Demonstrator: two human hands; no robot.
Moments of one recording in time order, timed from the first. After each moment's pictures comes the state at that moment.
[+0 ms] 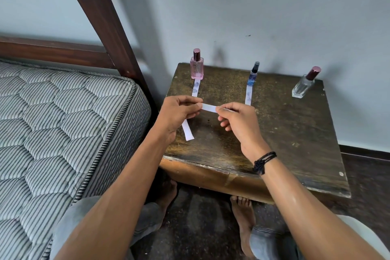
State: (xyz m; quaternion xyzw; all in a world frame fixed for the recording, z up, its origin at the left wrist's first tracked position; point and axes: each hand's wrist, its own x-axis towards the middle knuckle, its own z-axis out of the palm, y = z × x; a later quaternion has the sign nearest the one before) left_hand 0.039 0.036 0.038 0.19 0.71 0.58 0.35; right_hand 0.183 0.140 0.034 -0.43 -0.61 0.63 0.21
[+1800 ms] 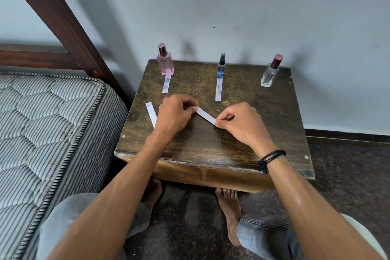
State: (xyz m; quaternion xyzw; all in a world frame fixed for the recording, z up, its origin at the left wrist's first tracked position) left_hand 0.085 0.085 0.019 0.39 0.84 0.35 0.14; right_hand 0.254 0.187 0.033 -0.40 -0.84 0.36 0.07
